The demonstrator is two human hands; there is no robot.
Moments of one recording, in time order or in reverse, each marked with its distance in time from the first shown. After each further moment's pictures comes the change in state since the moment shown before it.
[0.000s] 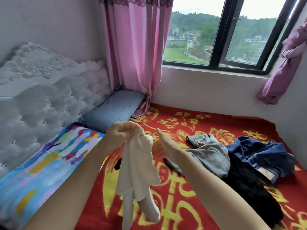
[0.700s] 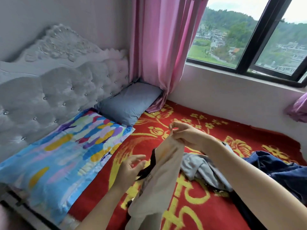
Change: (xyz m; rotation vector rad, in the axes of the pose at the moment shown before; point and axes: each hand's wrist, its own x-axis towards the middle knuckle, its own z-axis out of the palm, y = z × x) left_hand -0.078 -0.102 0.027 0.065 0.335 -0.357; right_hand -0.008 -0.060 -0.008 -0.155 -0.334 -0.226
